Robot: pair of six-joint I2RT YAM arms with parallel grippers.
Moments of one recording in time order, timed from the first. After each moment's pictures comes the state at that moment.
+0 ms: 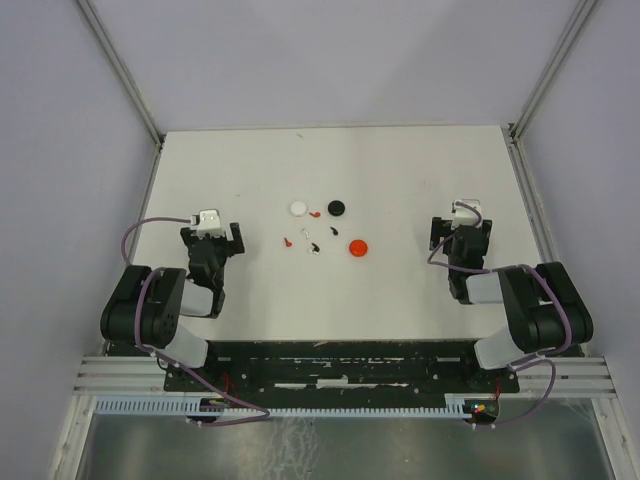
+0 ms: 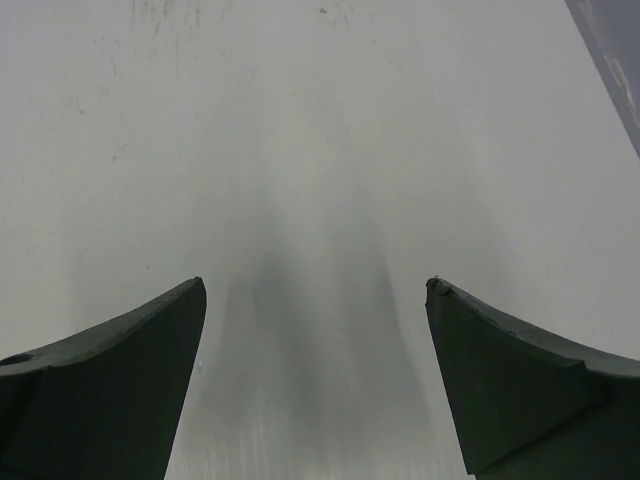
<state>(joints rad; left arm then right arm) -0.09 1.53 0.20 1.18 -0.23 0.02 0.12 1.52 0.32 0.86 0.34 -0.03</state>
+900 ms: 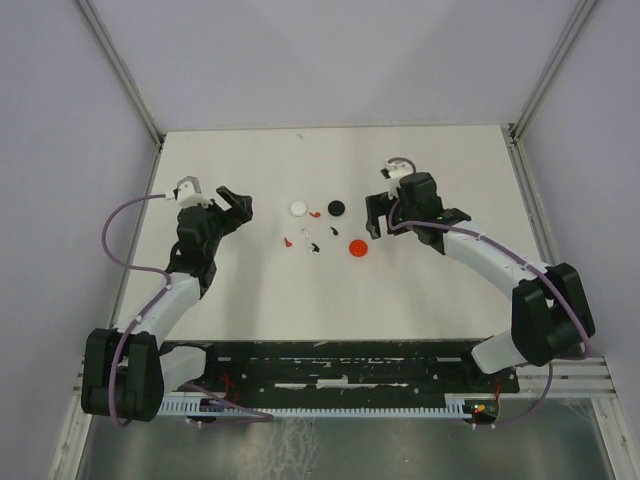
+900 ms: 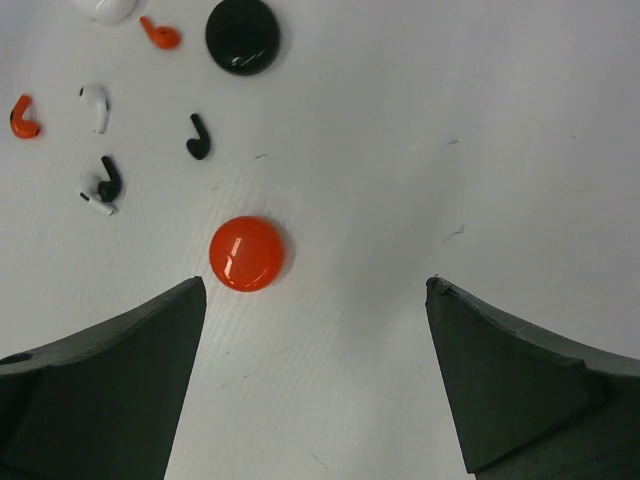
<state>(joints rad) -0.11 1.13 0.52 0.40 -0.06 -0.58 0.39 1.45 0.97 -0.18 -0.05 0.14</state>
